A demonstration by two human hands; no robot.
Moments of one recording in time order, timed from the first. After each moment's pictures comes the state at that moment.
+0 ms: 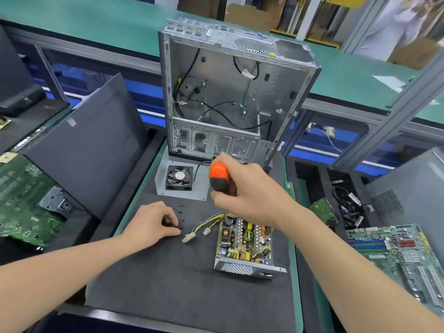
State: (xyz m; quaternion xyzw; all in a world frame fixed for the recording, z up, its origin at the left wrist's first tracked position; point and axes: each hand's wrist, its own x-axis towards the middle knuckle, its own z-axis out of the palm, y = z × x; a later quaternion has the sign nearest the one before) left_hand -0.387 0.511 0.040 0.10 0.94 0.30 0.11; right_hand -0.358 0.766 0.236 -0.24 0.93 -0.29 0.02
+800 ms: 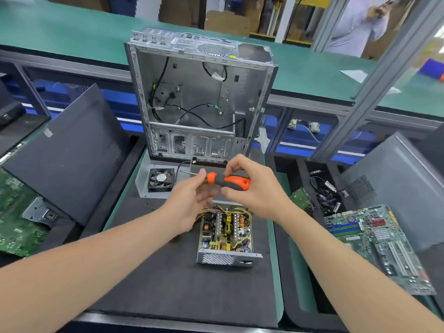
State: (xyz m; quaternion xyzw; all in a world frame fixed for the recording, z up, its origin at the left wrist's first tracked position) left_hand -0.372 0.661 0.150 -0.11 0.50 0.83 0.22; right_hand -0.337 0.841 0.214 -0.15 0.91 -0.38 -0.07
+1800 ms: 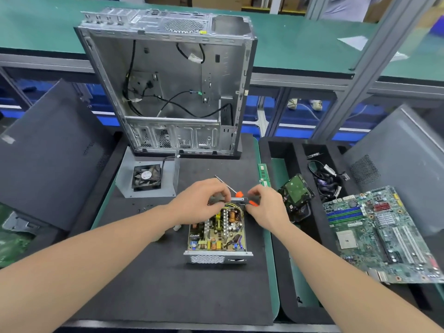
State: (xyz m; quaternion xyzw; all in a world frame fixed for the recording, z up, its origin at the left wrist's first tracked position) left_hand -0.407 0.695 0.105 0.38 0.86 0.32 0.12; right_hand -0.350 0.923 0.068 0.13 0.94 -0.31 -0.01
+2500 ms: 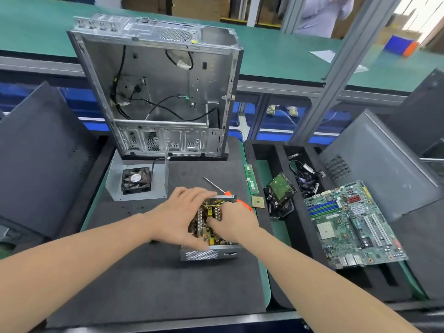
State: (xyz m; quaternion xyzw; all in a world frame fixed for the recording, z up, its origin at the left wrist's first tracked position) left_hand -0.385 0.652 0.098 0.48 0.86 0.14 0.10; right_hand -0.318 0.841 0.105 0.08 0.98 -0.13 0.13
